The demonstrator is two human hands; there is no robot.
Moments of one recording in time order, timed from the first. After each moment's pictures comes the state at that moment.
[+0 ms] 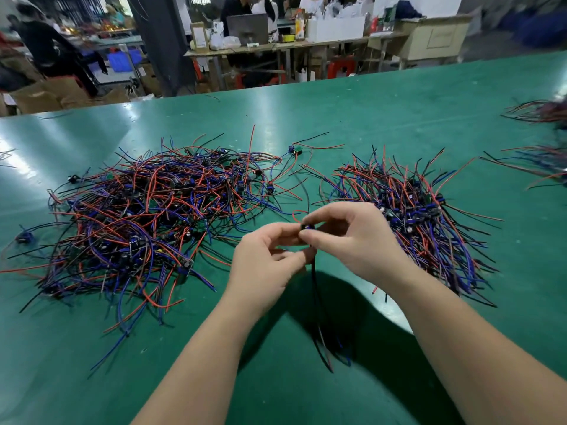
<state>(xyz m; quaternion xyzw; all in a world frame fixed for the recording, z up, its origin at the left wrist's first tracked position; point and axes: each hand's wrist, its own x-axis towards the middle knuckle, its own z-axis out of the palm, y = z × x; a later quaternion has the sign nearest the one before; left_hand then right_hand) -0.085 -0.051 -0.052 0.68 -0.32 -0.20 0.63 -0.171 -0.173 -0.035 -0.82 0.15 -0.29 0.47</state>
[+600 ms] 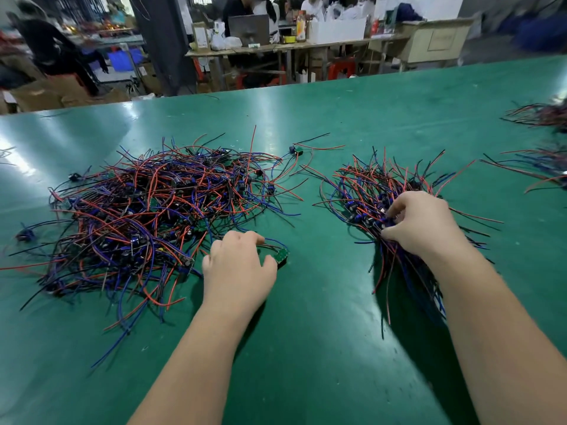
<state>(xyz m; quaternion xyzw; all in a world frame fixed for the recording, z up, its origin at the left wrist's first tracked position) -0.062 -0.036 -0.064 0.94 -0.29 0.01 0.20 -0.200 -0.241 -0.027 -0.87 0.44 -0.15 0.17</state>
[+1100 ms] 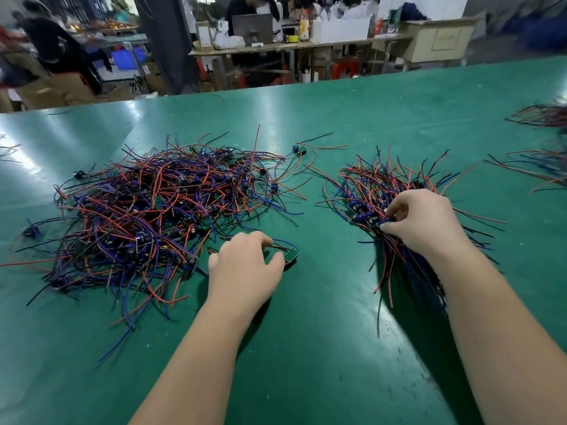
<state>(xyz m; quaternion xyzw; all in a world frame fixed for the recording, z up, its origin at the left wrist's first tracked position) -0.060 -0.037 -0.066 0.93 -0.30 -0.01 0.23 -0.199 -0.247 -0.033 -0.88 0.41 -0.18 0.16</state>
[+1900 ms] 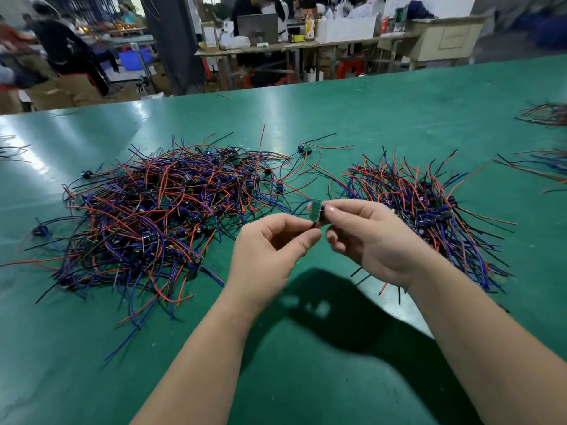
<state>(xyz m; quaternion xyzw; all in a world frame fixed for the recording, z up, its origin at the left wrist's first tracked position) -0.082 -0.042 -0.040 0.64 -0.37 -0.14 0.65 -0.172 -0.175 -0.027 -0.56 0.13 -0.16 0.80</state>
